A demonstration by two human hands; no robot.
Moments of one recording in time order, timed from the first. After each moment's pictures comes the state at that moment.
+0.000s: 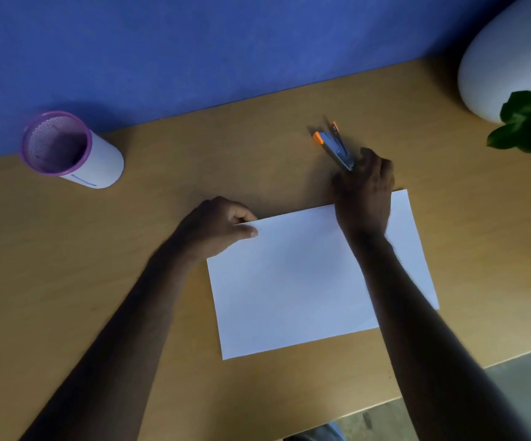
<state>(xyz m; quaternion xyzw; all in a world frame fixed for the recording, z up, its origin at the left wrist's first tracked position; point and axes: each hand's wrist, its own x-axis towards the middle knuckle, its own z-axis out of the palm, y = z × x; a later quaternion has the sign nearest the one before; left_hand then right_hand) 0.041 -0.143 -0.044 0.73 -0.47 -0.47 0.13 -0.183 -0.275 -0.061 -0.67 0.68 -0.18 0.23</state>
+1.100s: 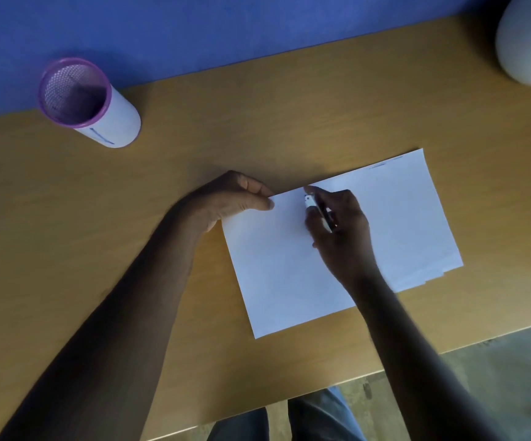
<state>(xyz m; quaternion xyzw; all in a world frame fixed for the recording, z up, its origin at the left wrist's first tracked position) 0.043 -0.136 -0.055 0.69 -0.32 -0.62 0.20 -0.189 -0.153 -0.052 -0.69 0.53 -0.21 0.45</state>
